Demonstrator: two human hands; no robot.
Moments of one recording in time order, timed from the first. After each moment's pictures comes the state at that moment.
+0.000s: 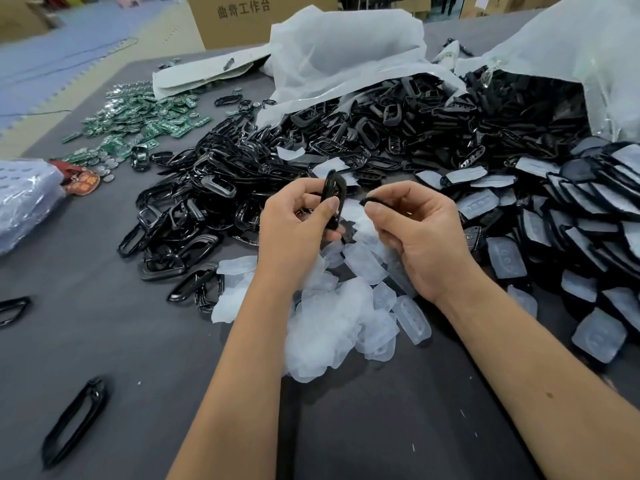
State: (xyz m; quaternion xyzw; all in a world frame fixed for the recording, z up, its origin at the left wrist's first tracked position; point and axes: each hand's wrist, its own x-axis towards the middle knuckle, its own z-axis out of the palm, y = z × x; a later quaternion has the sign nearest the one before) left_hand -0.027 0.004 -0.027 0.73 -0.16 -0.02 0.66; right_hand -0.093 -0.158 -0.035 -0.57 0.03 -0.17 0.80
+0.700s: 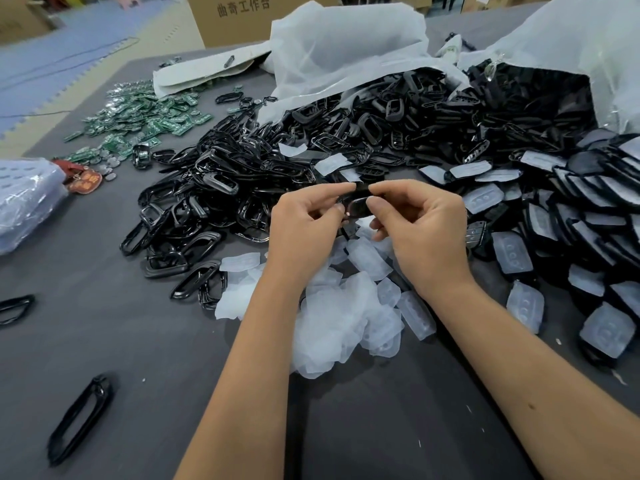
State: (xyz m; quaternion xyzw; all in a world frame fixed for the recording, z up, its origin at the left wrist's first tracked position) left_hand -0.030 -0.001 -0.026 0.79 -0.18 0.00 0.59; right_hand -0.093 -0.151 -0.041 -0.72 0.06 -0.31 0.62
